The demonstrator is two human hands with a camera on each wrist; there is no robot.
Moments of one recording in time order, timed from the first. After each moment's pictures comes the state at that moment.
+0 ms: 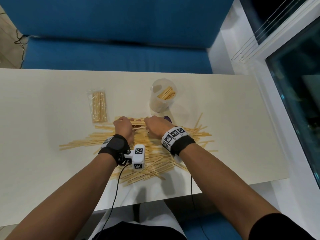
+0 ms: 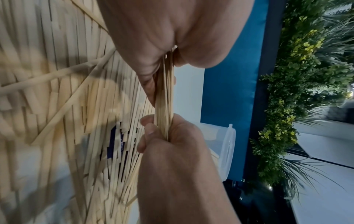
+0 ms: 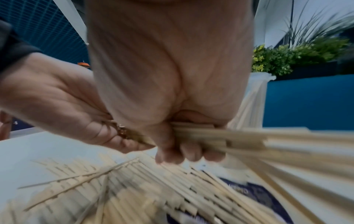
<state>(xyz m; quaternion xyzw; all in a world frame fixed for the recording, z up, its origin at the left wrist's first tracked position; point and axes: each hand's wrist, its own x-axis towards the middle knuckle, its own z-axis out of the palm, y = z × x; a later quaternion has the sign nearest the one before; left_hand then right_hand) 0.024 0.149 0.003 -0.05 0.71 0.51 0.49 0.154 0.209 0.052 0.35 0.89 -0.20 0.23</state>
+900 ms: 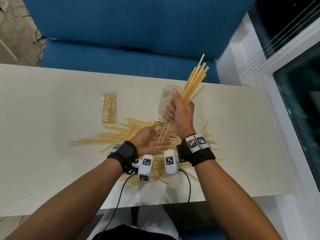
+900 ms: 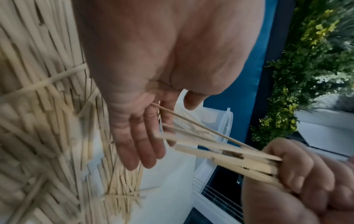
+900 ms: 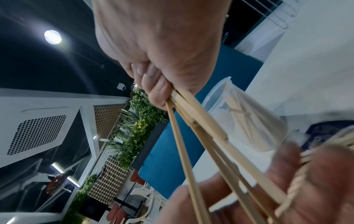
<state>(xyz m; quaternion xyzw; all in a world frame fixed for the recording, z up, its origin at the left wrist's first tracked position) 0.057 0.122 0.047 -0.04 0.46 0.40 0.79 0.156 0.207 0.130 0.45 0.41 -0.67 -0.42</state>
